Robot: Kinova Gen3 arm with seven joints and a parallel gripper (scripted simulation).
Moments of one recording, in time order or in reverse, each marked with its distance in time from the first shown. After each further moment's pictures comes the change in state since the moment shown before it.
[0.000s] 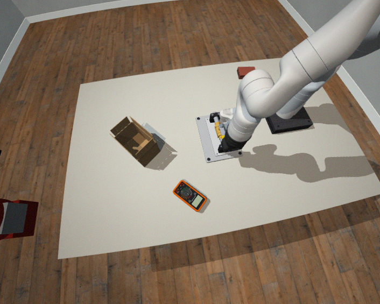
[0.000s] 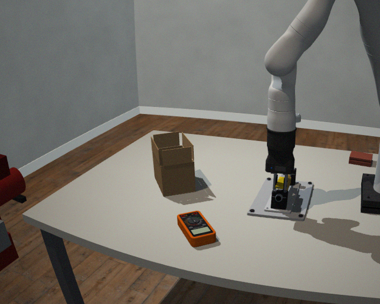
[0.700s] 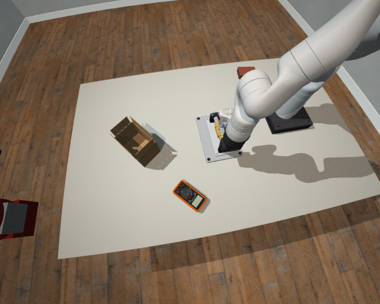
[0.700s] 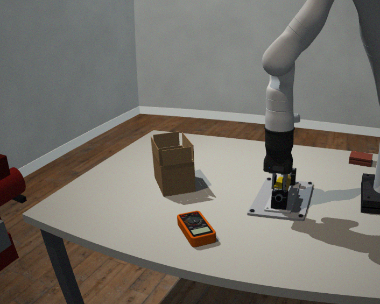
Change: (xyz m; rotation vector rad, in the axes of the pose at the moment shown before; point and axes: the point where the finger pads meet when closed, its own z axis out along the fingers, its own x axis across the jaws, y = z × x) arm -0.004 0.000 0.000 0.000 0.002 0.051
